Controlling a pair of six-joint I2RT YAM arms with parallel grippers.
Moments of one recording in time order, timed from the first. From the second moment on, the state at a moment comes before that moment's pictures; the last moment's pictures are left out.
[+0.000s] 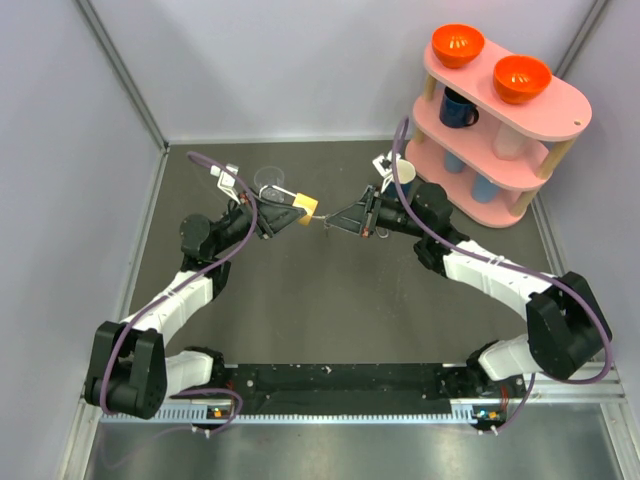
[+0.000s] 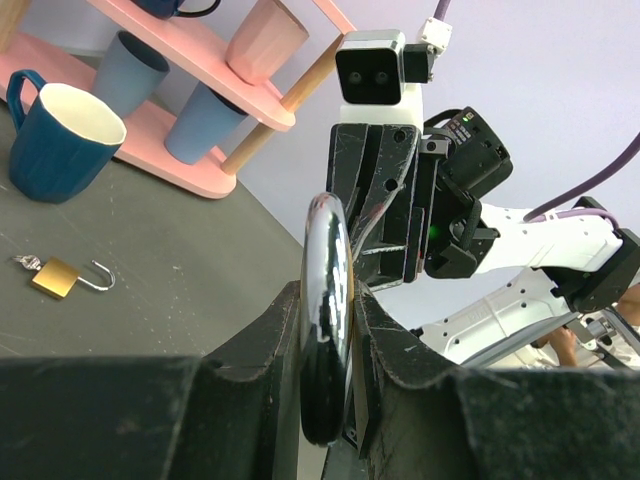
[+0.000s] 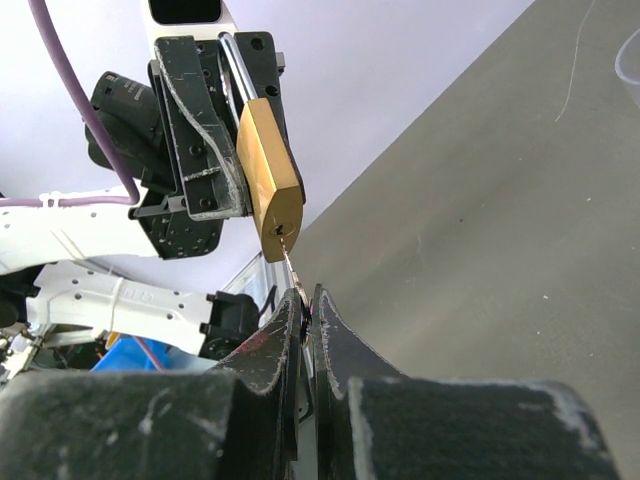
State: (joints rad) left arm -0.22 1.19 0.58 0.99 0.83 -1.08; right arm 0.59 1.40 0.86 0.62 -0.69 0.81
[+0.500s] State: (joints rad) left arm -0.23 1.19 0.58 0.98 0.84 -1.07; right arm 0.58 1.40 0.87 0.59 -0.68 0.76
